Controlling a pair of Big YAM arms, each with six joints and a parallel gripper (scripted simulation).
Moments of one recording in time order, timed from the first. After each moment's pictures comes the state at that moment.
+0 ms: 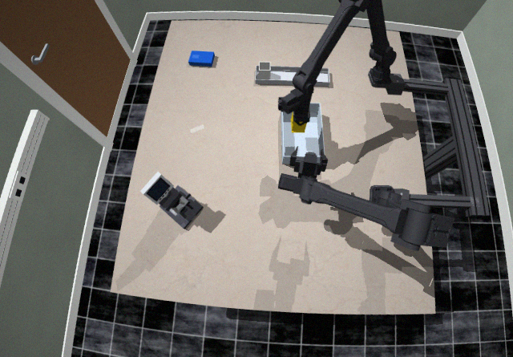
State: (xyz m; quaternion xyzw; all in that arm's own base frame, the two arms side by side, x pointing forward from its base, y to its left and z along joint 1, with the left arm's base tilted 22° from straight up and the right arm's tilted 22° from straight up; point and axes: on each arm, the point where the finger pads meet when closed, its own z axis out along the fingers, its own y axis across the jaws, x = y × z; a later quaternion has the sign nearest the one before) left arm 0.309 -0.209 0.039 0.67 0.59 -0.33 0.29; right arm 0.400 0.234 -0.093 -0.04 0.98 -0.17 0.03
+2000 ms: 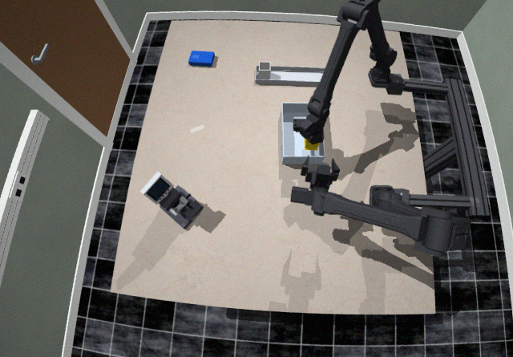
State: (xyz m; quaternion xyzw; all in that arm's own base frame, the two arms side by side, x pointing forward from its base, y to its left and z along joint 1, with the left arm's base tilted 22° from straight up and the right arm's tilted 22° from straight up) left arm 0.267 -0.173 0.057 0.67 0.59 -0.33 0.29; right arm 0.332 0.262 -0.183 -0.03 0.98 -0.18 0.03
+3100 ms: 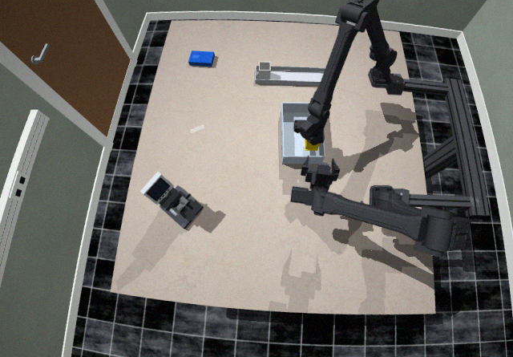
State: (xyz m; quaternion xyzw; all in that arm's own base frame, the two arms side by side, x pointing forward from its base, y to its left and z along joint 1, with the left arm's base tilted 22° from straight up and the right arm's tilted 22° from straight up) left arm 0.267 -0.173 0.057 0.67 0.59 -0.33 0.29; right arm 0.329 0.254 -0.195 -0.04 0.98 -0.19 0.03
